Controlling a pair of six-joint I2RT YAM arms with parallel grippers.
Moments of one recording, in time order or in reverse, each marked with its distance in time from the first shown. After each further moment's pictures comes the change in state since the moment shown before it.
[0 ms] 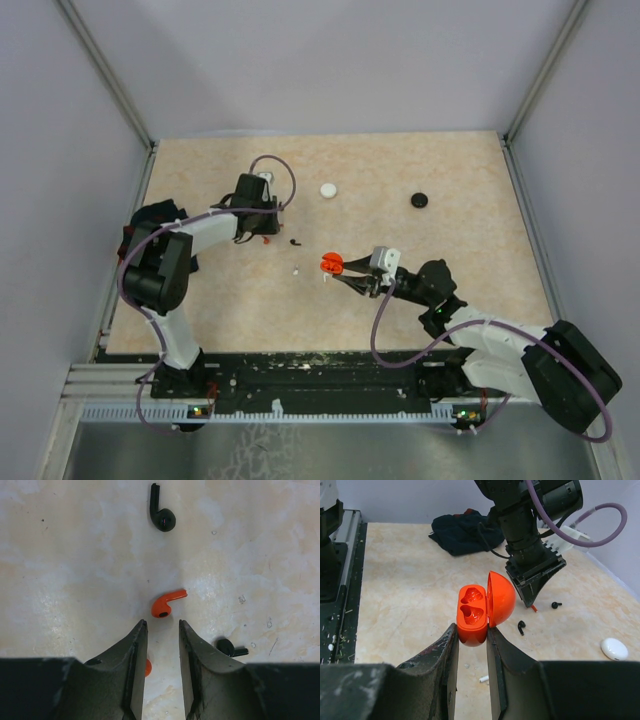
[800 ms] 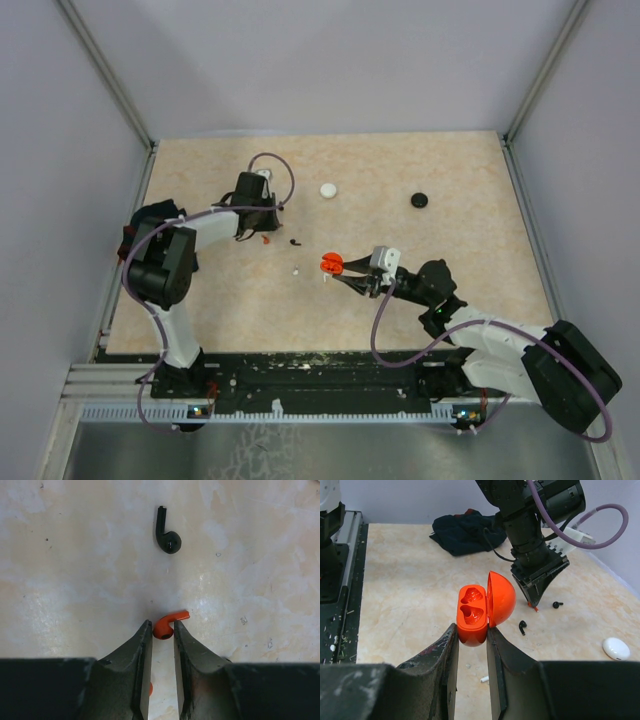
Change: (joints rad) left arm 0.013 0.047 0.018 0.060 0.000 -0.036; right arm 0.000 0.000 0.000 0.000 0.000 0.008
